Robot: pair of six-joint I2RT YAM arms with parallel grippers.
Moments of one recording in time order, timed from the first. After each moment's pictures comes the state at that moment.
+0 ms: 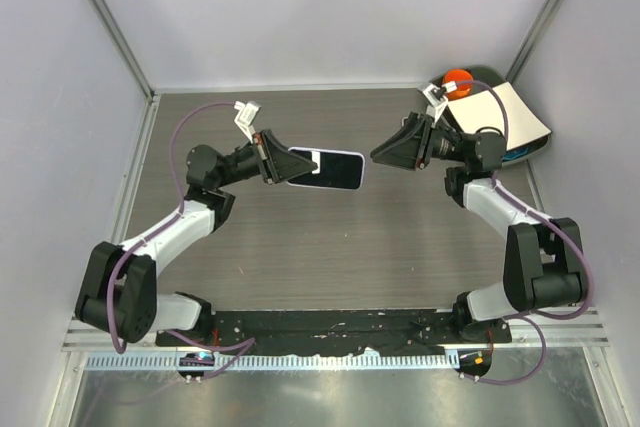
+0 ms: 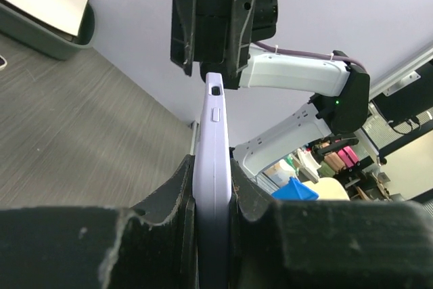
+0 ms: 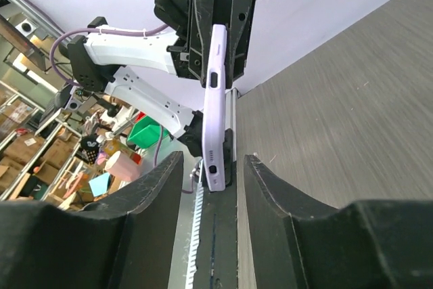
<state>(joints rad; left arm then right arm) -0.36 1.33 0.73 1.00 0.96 -1.13 0.13 1.45 0.81 1.29 -1.31 1.31</state>
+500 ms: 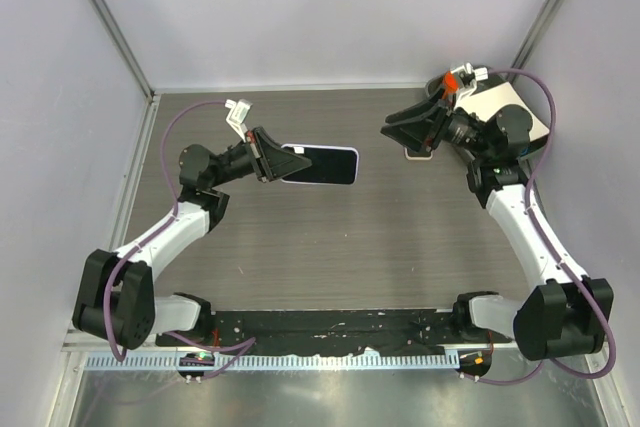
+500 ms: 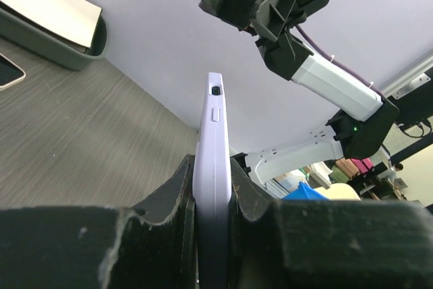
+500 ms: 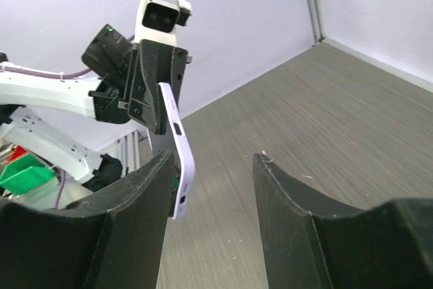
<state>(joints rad) -0.32 1.29 0.73 0.96 0.96 -1.10 0.09 1.20 1.00 0.53 -1.10 0.64</state>
